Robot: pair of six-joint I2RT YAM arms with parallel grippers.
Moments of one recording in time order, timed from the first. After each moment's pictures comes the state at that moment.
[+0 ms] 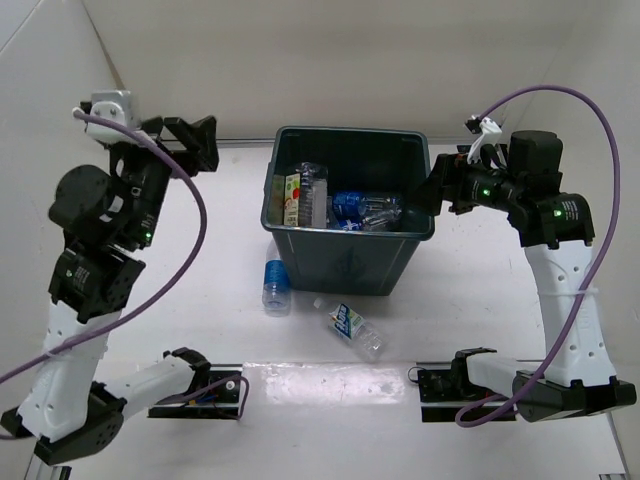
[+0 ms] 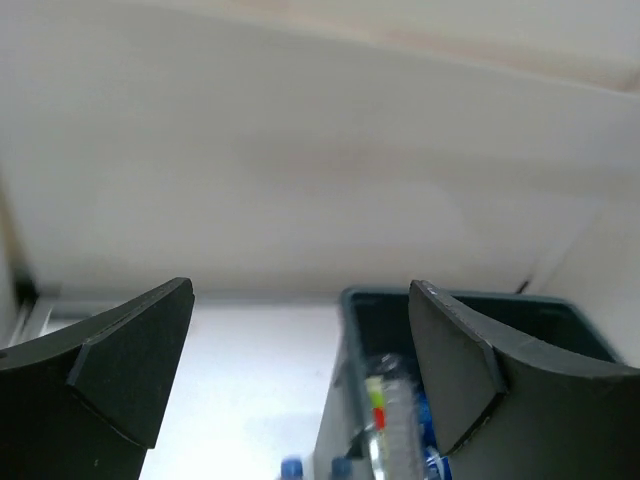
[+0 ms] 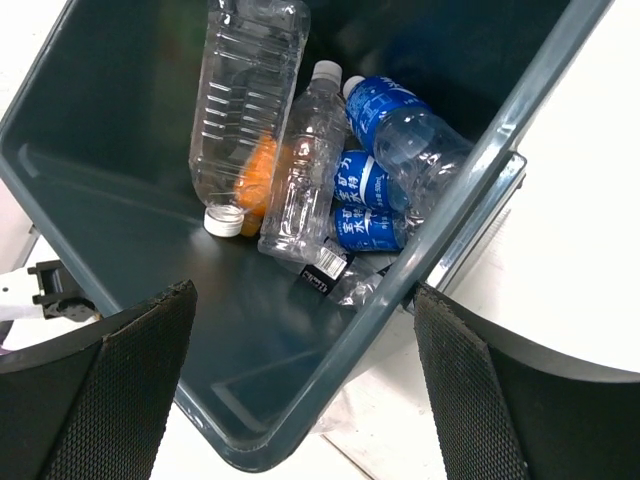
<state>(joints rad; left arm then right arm) -0.55 1.03 1.69 -0.40 -0.37 -0.07 0.14 1.16 1.59 -0.96 -0.62 0.14</state>
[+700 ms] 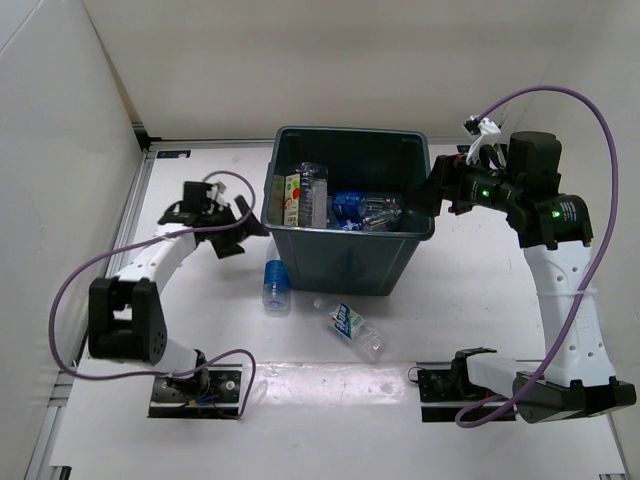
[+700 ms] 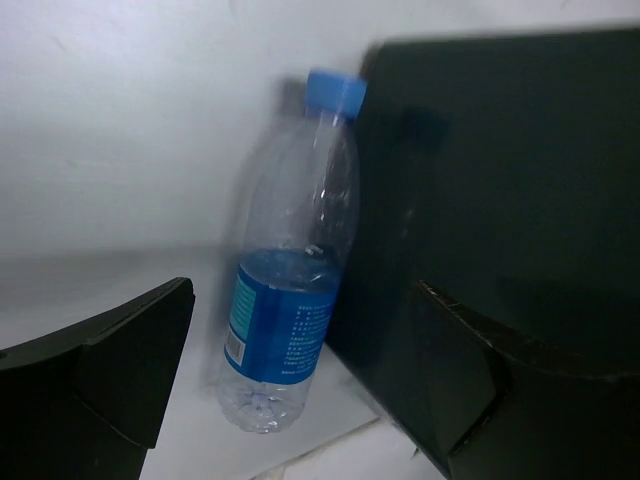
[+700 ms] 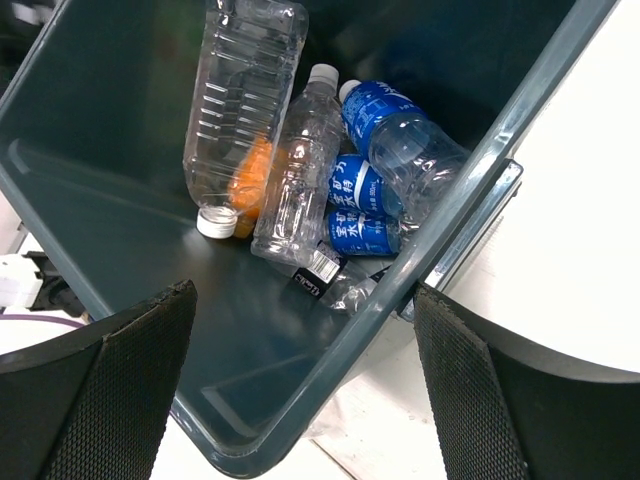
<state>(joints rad) -0.06 1.44 1.00 -0.47 0.40 -0.58 0.14 1.16 1.57 -0.93 -0.62 0.12</state>
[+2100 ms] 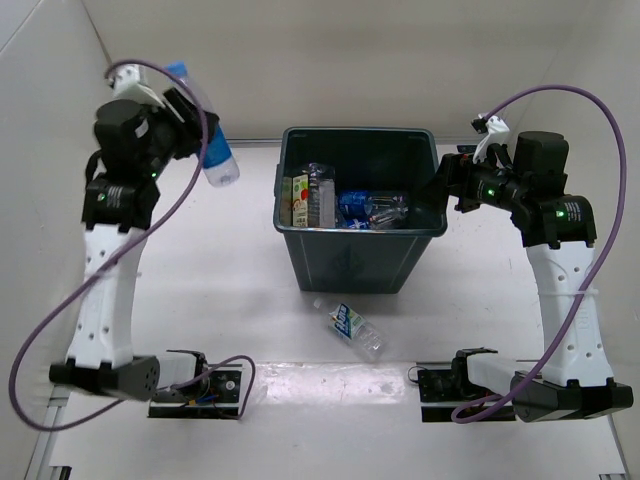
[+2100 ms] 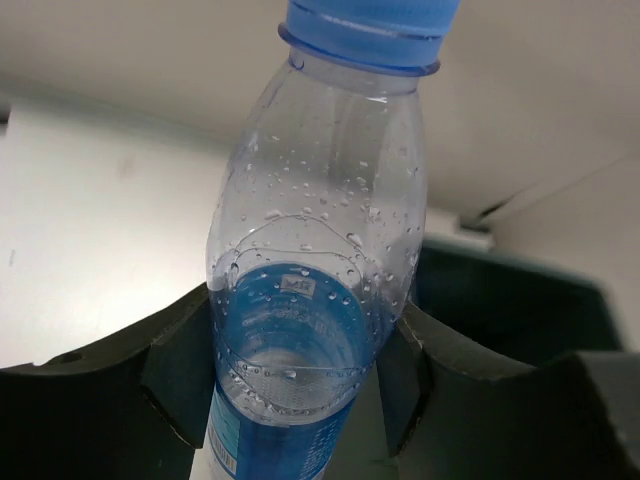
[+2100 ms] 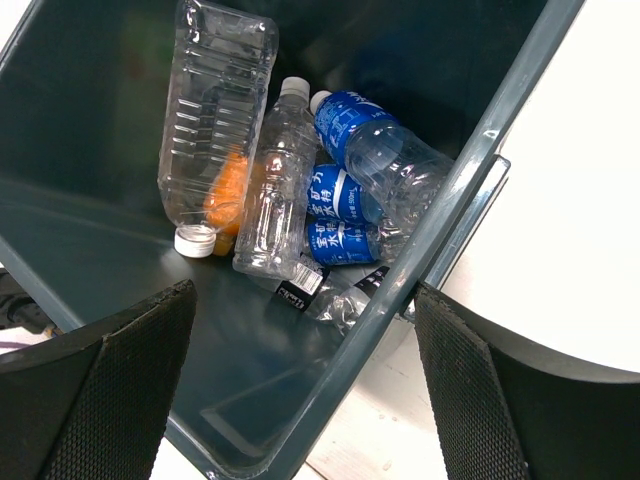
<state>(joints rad) -0.11 1.33 1.71 -0.64 0.09 -0.49 0.10 1.16 1.57 -0.93 -0.60 0.07</state>
